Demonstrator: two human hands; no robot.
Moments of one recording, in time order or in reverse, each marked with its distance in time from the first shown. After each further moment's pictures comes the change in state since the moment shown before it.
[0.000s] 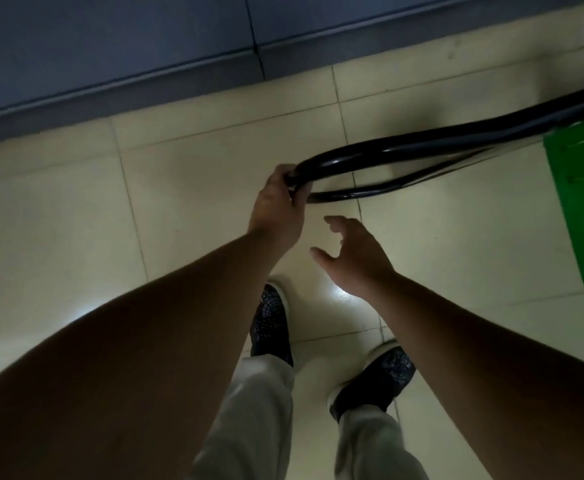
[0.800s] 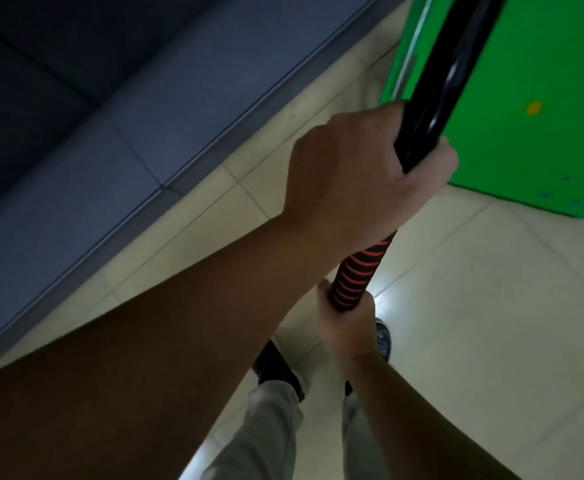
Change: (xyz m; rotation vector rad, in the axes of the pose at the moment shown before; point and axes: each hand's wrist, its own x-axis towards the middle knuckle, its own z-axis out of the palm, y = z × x) left_hand -0.210 0.358 0.043 0.275 -0.096 0.975; right_hand -0.209 0.028 -0.081 1.121 0.750 0.315
